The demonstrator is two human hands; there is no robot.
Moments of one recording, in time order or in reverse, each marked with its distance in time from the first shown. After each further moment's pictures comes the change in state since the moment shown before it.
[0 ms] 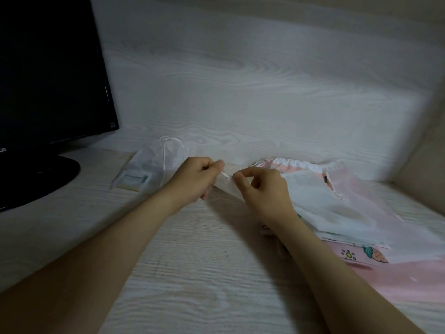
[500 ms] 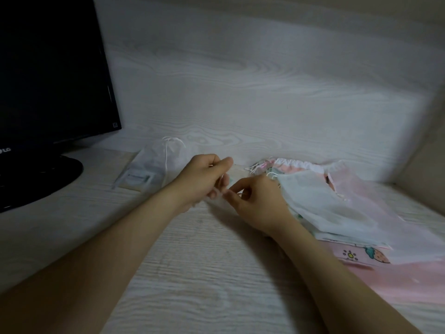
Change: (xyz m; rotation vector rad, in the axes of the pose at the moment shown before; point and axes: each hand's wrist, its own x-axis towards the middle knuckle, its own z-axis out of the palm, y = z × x) left_hand -0.009 0.021 0.007 -0.226 -0.057 -0.081; right_hand -0.005 0.003 0.007 -0.157 -0.145 -0.124
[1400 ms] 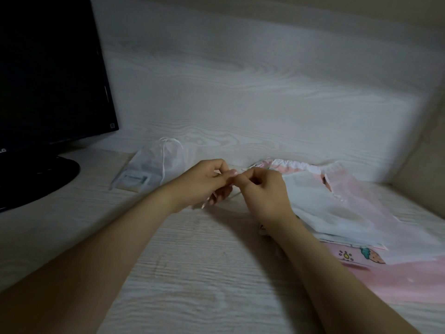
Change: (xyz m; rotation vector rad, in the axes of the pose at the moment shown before) left_hand 0.001 -0.004 -0.006 0.178 -0.222 0.080; right_hand 0.003 -0.013 -0.009 0.389 0.169 0.234
